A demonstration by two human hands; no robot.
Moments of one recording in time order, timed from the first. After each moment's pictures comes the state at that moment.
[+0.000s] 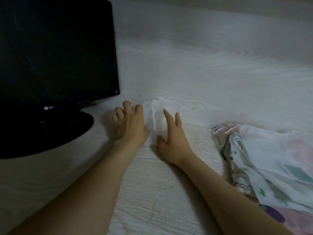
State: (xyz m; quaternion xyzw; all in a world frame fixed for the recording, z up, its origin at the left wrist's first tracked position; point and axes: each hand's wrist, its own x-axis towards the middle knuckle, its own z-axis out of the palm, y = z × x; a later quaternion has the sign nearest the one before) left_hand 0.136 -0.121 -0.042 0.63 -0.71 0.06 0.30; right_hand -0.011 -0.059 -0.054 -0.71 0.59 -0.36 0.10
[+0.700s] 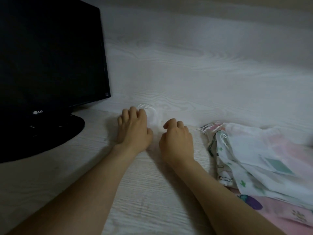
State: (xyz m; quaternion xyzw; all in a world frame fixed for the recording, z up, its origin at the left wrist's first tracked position) left_hand 0.116 -0.104 -0.043 0.56 -0.77 0.07 0.28; right_hand -0.009 -0.032 -0.038 -0.61 0.73 -0.30 -0.10
